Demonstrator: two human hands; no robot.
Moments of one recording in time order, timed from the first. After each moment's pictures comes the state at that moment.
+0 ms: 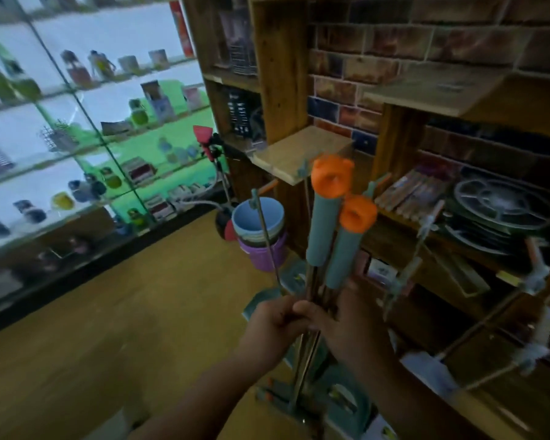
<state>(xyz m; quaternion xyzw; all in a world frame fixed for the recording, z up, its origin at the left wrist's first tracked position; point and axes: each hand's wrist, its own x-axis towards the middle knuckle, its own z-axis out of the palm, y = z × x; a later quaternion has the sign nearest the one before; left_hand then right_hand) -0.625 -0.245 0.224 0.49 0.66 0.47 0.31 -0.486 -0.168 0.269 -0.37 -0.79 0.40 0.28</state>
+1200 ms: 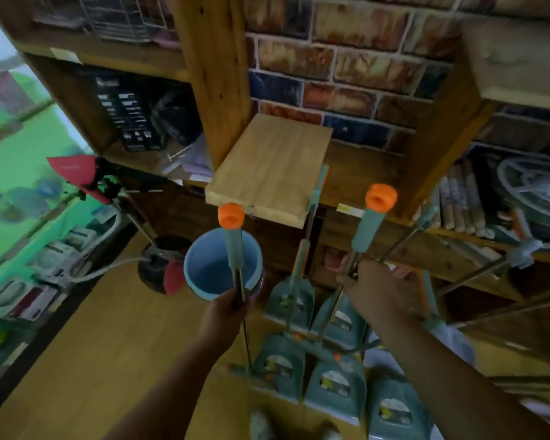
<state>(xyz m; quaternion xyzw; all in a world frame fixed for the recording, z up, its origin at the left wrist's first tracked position) -1.195 0.119 0.061 0.54 0.64 0.34 0.42 -0.914 0.178 0.167 -0.73 -0.65 0.21 0.09</state>
